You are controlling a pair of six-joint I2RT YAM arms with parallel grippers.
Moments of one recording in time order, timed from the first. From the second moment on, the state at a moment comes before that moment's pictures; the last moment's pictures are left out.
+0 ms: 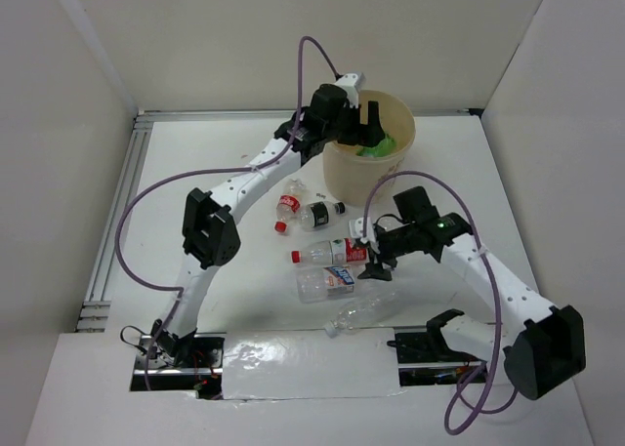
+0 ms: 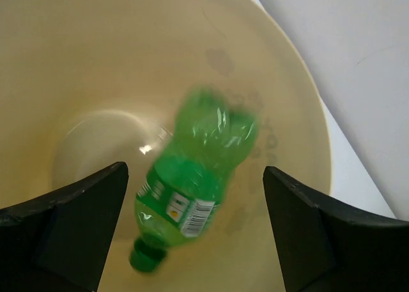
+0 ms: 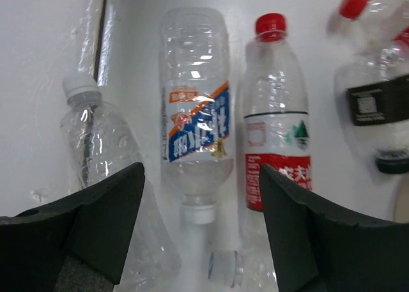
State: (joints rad) left arm -0.67 2.25 2.27 -0.38 0.10 -0.42; right arm 0.39 1.05 0.80 -0.77 -0.85 -1.04
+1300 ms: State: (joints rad) left arm -0.45 1.61 1.08 -0.16 0.02 -0.45; right arm 0.68 1.10 1.28 -0.70 -0.49 -0.94
